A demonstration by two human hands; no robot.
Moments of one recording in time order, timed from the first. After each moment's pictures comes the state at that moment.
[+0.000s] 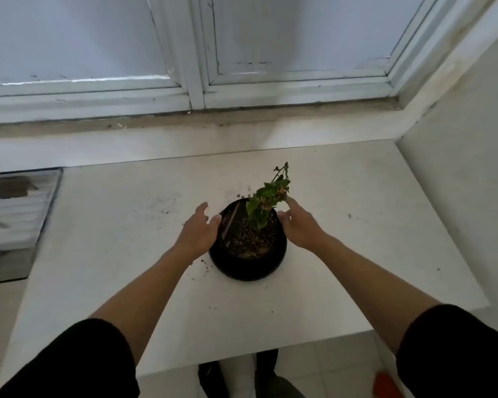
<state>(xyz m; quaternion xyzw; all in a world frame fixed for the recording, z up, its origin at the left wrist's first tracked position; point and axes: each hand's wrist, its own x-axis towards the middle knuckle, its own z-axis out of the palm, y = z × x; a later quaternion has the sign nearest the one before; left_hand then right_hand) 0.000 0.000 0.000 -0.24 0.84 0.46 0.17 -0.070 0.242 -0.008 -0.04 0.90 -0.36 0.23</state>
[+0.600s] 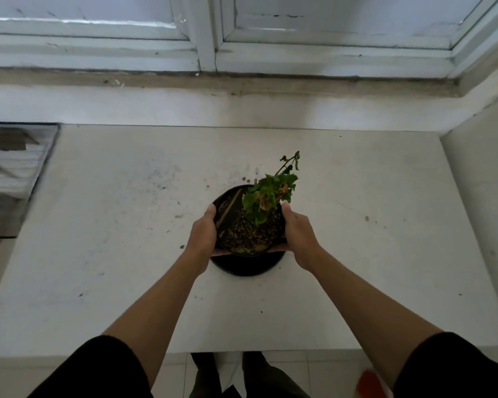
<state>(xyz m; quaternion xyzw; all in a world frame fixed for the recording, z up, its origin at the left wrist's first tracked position) -0.001 0.049 -0.031 -0.47 0.54 0.69 0.13 -0.070 0.230 -0.033 0.20 0.70 -0.59 0.34</state>
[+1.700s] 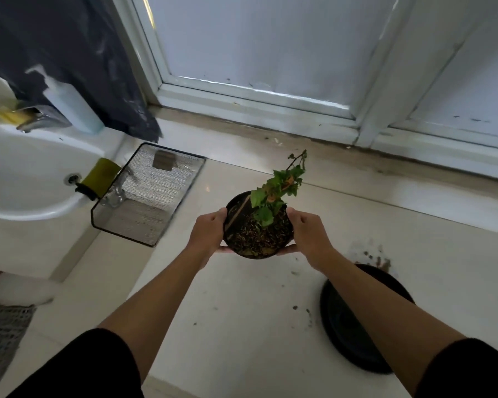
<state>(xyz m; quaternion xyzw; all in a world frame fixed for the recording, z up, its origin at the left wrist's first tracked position) 0.047 -0.235 0.022 -0.47 0.60 0.65 -0.03 -0.081 -0.065 0.006 -0.03 0.72 -0.58 0.37</state>
